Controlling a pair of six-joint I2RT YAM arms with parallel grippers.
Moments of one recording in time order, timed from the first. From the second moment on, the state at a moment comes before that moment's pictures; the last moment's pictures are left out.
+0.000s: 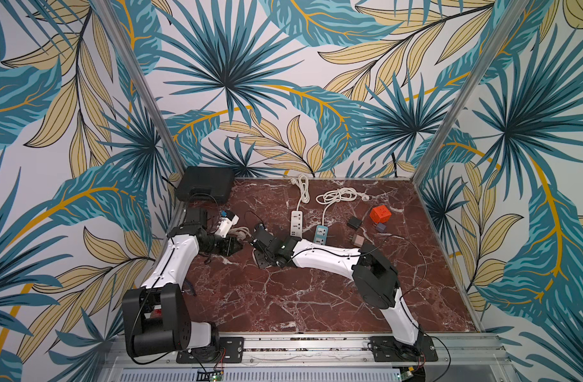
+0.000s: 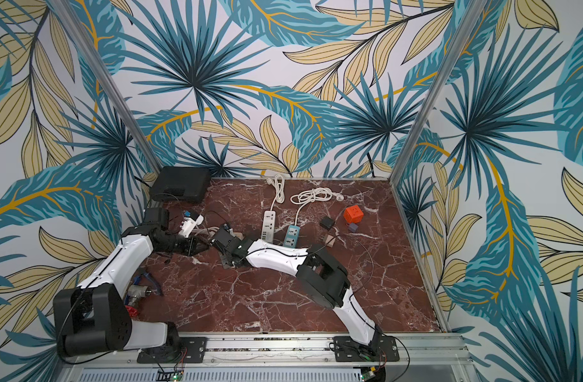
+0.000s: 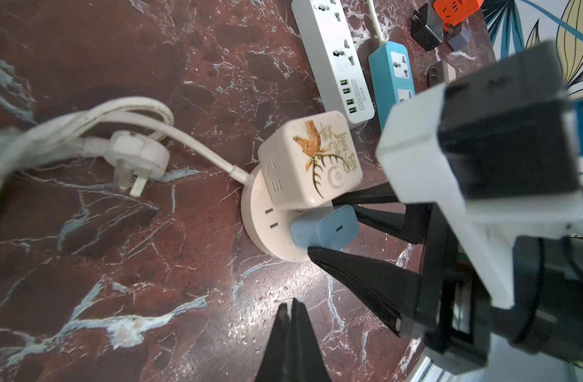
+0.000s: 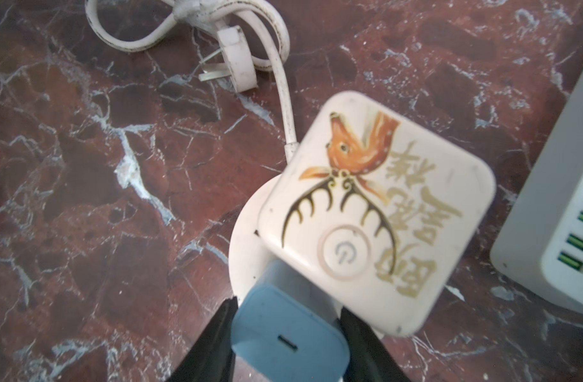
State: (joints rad) left arm 0.15 1.39 0.97 -0.81 0.70 0.30; right arm 1.04 2.17 1.71 -0.51 0.22 0.48
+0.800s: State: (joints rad) left arm 0.15 1.75 1.21 -1.05 0.95 0.36; right arm 1.06 2.13 1.60 -0.37 0.13 0.30
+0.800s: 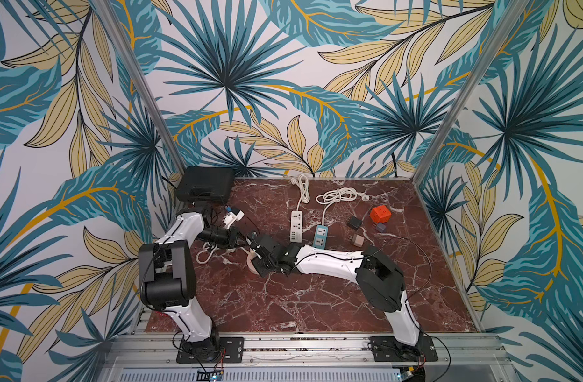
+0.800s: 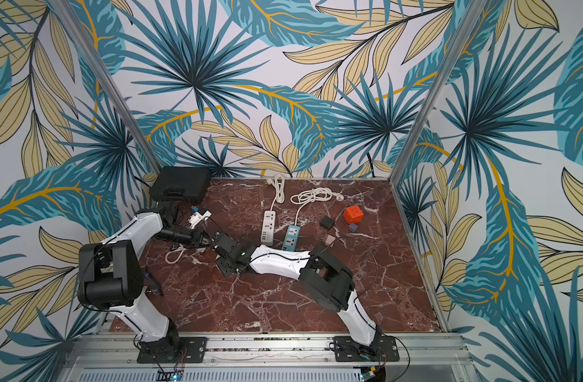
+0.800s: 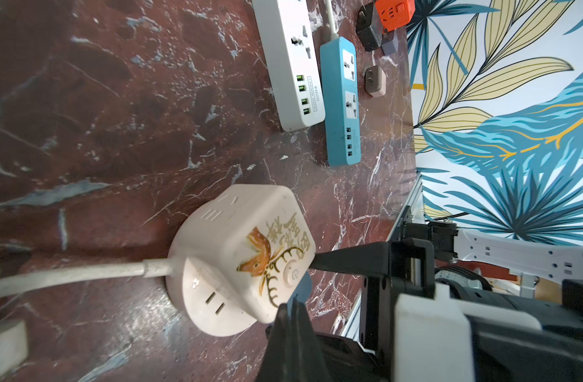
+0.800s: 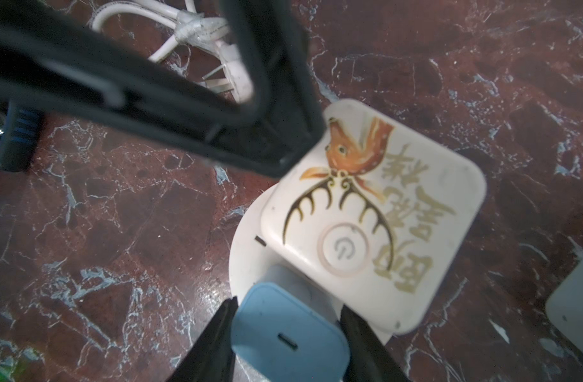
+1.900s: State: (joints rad) left arm 0.11 1.88 1.27 -1.10 0.98 0.27; right arm 1.09 2.13 1.61 -0.39 0.25 0.30
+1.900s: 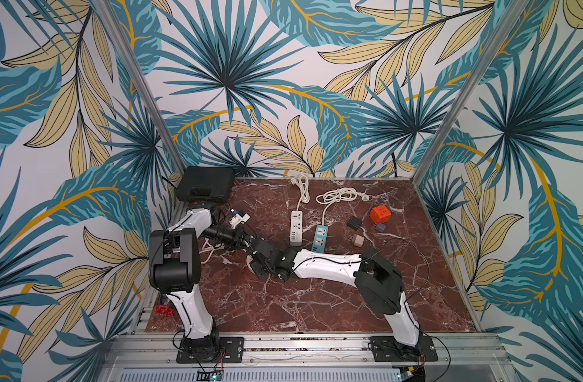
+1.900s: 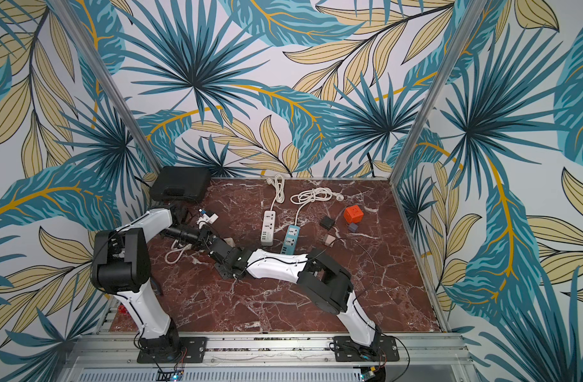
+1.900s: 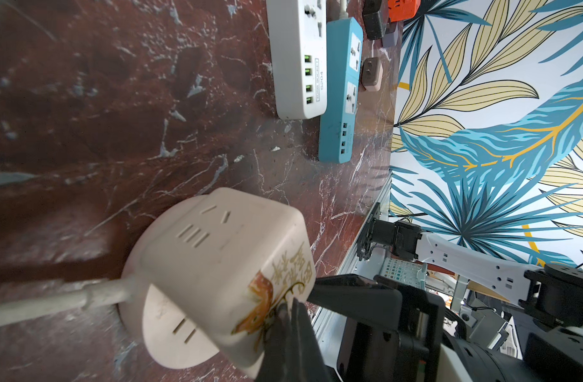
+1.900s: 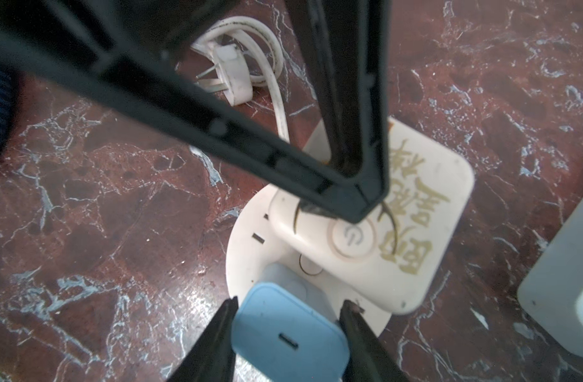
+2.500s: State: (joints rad) left arm 0.11 1.88 1.27 -1.08 0.99 0.25; right arm 1.08 2.09 1.52 -0.26 0.21 0.44
